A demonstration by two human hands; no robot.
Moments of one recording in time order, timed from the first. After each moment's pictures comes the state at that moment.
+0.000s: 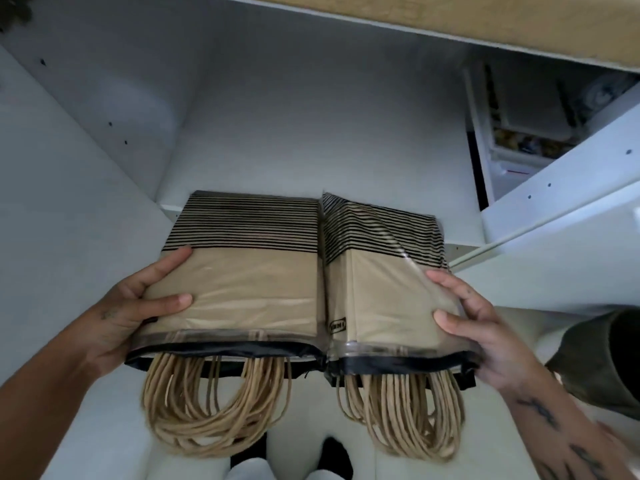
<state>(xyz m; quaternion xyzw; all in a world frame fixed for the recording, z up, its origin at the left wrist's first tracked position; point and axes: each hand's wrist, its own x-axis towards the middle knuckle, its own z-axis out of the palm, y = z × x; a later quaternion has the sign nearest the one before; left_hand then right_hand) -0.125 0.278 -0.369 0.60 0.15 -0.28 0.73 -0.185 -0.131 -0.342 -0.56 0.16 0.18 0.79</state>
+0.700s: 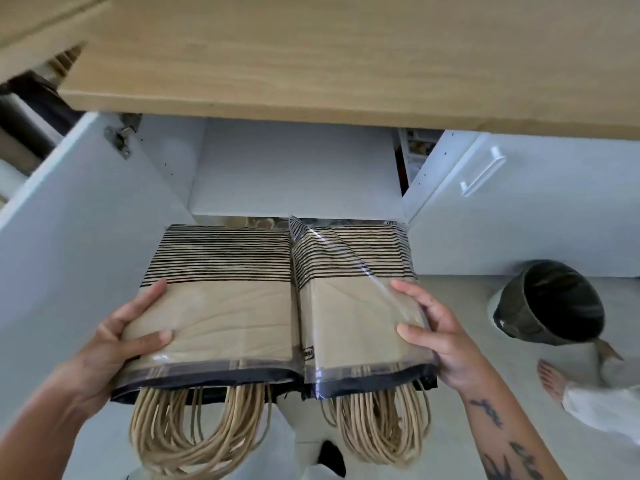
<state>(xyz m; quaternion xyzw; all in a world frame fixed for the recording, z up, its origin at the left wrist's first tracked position) -0.286 0.297 -0.206 0.64 0.16 -0.24 0.71 -0.346 -0.115 -0.197 -0.57 0.14 0.14 0.79</state>
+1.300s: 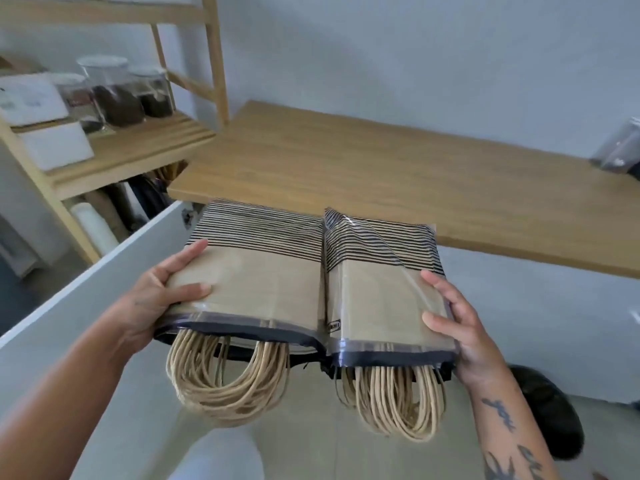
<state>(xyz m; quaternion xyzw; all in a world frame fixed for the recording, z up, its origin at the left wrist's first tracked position) -0.308 0.227 -0.043 0.64 0.03 -0.11 0.76 -0.359 -0.173 -0.033 -0.62 0.03 0.04 0.78</state>
